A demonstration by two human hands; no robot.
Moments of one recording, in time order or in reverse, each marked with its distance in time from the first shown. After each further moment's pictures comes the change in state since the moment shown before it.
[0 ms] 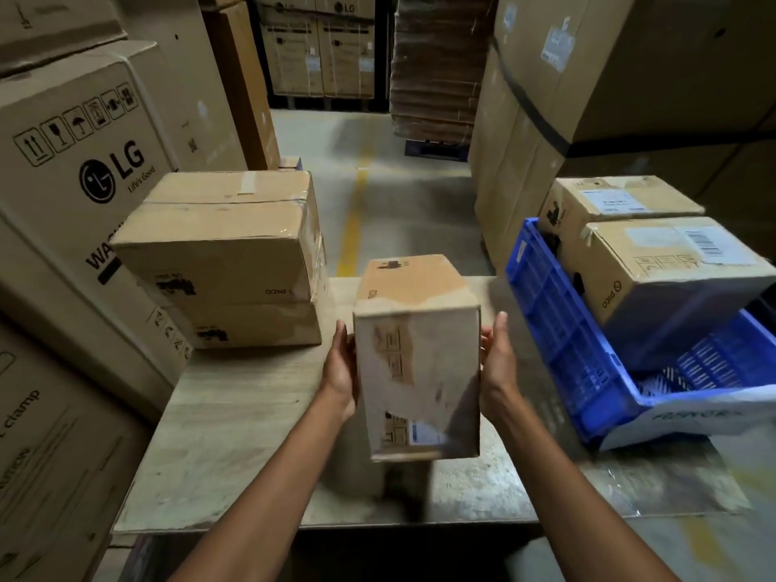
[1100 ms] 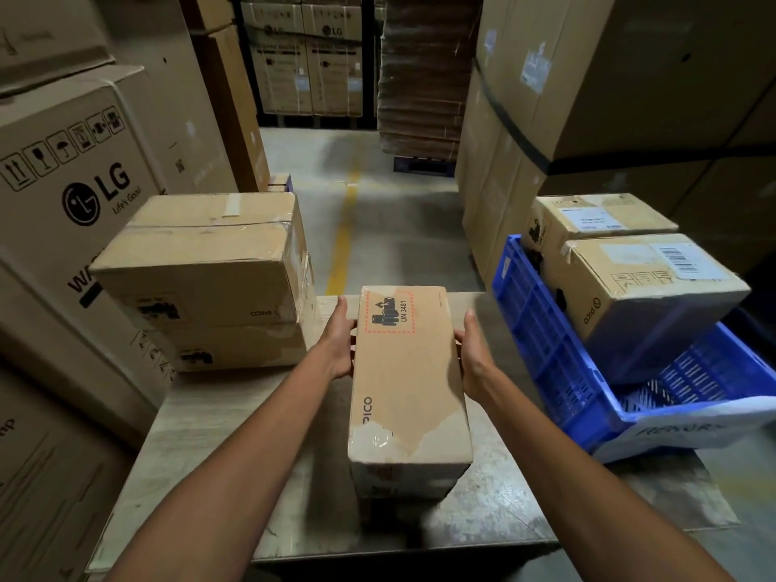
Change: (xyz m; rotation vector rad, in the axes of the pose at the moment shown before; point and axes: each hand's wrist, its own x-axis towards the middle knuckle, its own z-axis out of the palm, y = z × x) left_hand 0.076 0.047 0.034 0.286 0.007 -0.247; right_hand 0.035 -0.034 0.013 -0.191 -0.111 0.257
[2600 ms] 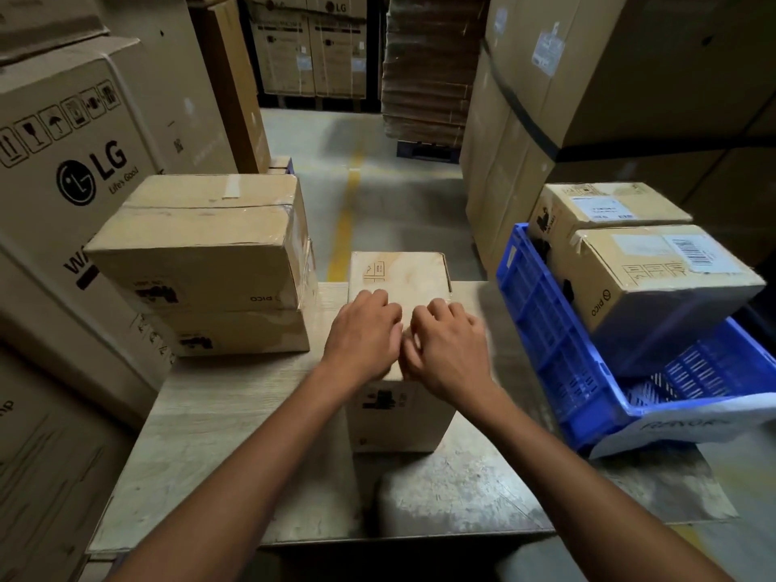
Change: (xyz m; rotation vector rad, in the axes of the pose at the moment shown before) left_hand -0.084 -0.004 0.028 1.472 0.320 1.029; right_hand -0.031 0.016 0.026 -1.389 0.347 -1.095
